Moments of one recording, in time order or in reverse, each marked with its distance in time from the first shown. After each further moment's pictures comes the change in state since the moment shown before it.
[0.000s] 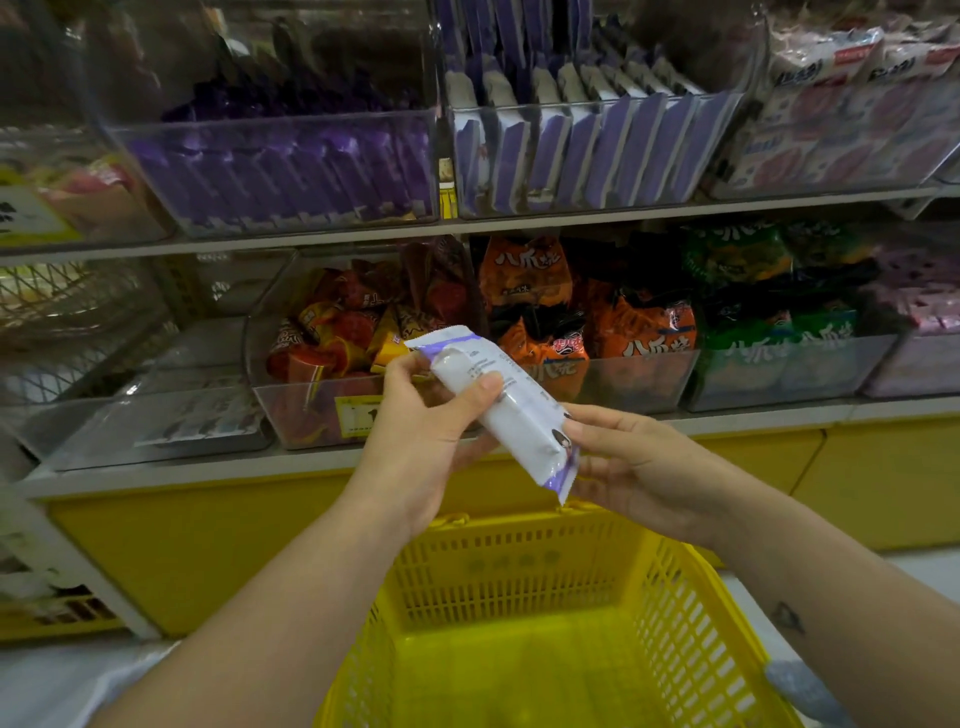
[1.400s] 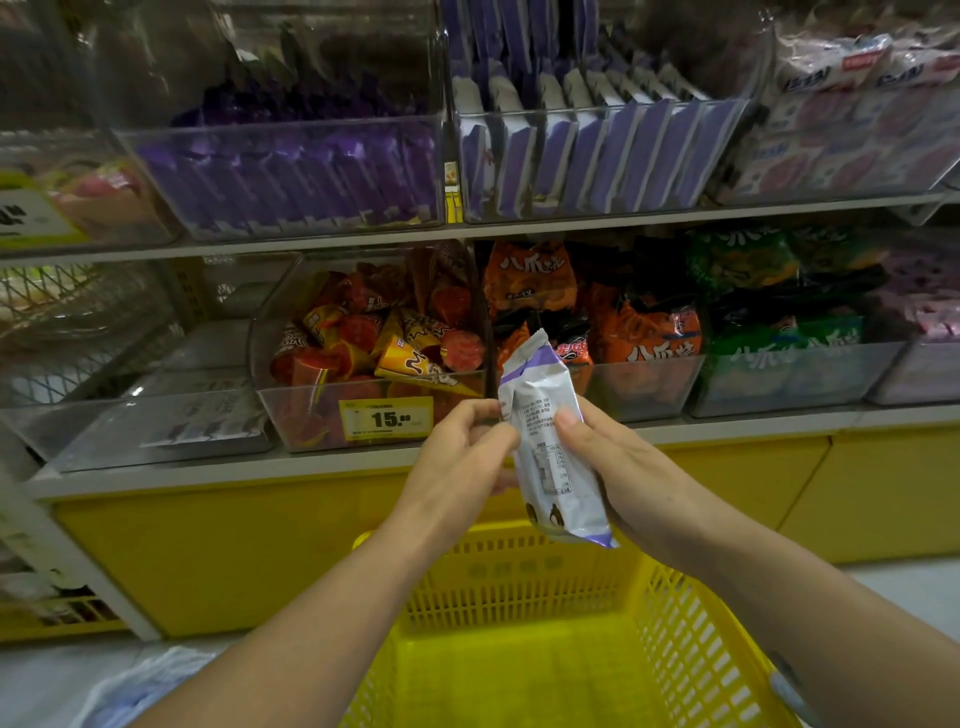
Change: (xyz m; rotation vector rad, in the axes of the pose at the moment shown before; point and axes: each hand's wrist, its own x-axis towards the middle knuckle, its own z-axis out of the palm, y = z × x) left_hand -0.007 -0.021 0.001 0.516 -0.151 -0.084; right_hand -0.006 0.009 0.022 -0.294 -0.090 -0.277
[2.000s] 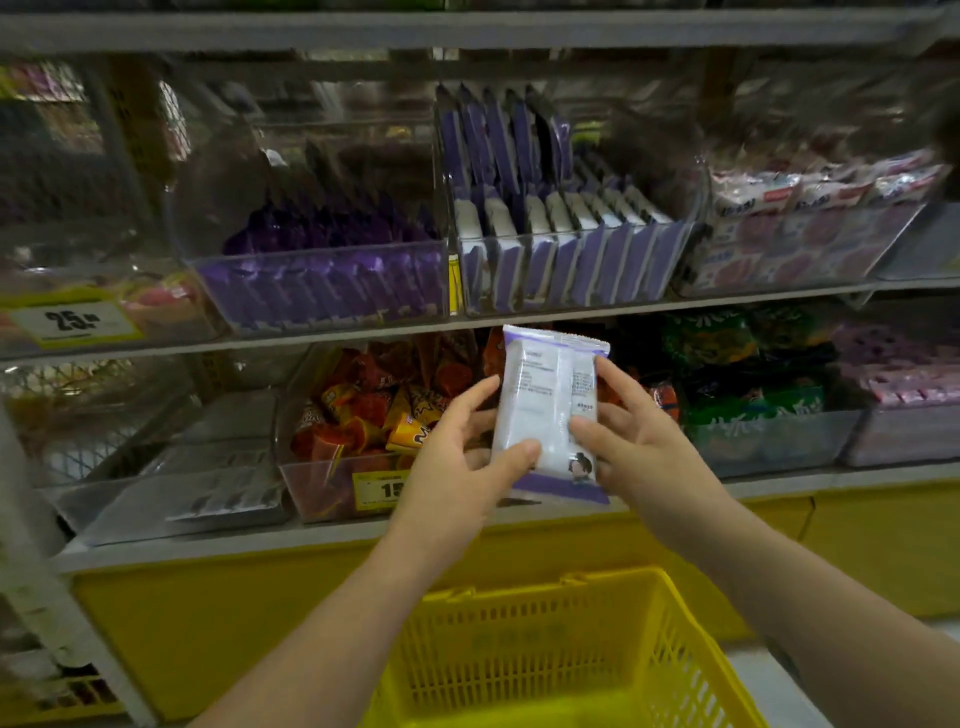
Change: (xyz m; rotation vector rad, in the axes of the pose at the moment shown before) left_hand -0.002 0.049 -0.013 -0.053 0.006 0.361; right_hand 0.014 -0.060 -0.012 -0.052 0.362 -0.148
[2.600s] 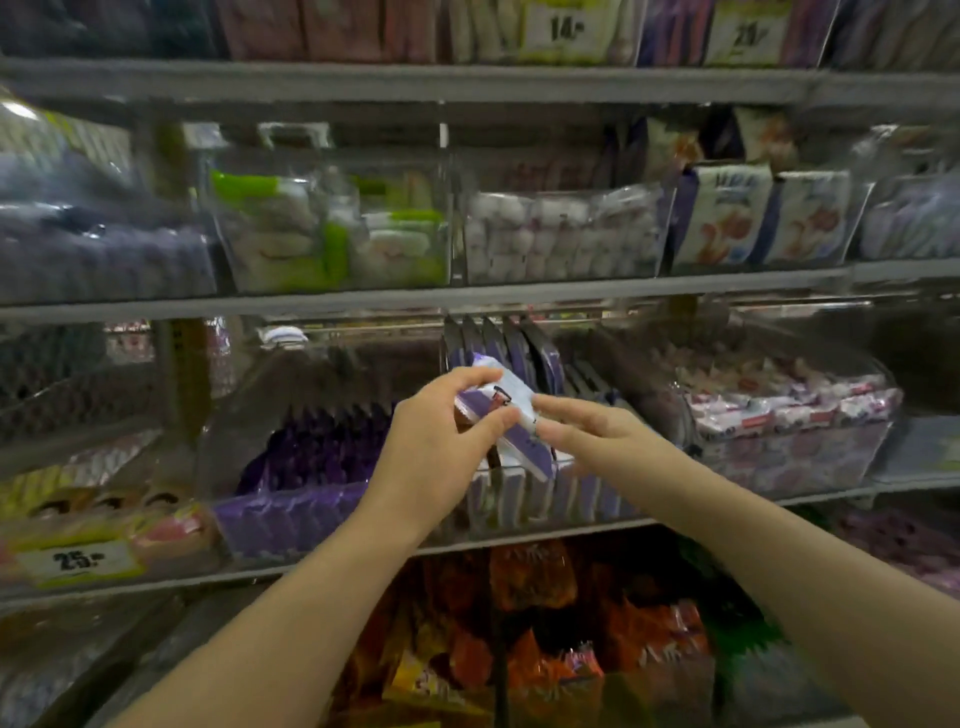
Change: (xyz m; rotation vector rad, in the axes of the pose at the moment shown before) left_hand 0.127 0.157 -0.034 0.515 0.186 0.490; right_hand 0.112 -0.155 0.001 -0.441 -0.163 -0.181
